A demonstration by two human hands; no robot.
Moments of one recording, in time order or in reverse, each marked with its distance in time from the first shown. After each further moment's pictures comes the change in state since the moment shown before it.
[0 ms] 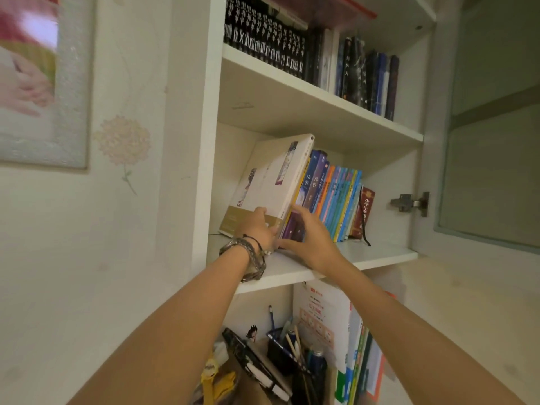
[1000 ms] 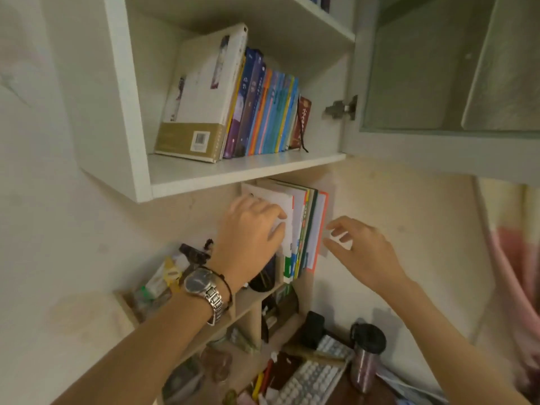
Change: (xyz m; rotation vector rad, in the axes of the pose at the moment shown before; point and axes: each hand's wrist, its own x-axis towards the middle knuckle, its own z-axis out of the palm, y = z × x) left_hand -0.167 -0.031 0.060 0.275 0.083 0.789; right_hand -0.235 0.028 -0.067 -0.521 0.075 0.333
